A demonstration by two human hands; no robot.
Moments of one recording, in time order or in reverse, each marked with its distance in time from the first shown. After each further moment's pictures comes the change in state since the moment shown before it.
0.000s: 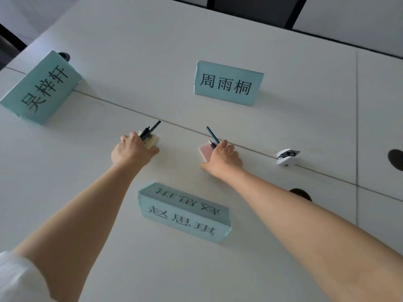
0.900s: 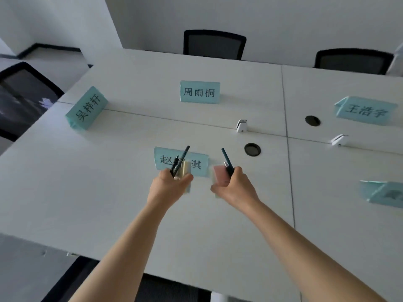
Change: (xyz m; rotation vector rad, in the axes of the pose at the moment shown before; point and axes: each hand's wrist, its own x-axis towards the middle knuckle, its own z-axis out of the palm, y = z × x) left_hand -0.358 -0.067 -0.038 -0.477 -0.159 0.216; right_hand -0.361 0.116 -0.004 0.491 0.105 0.014
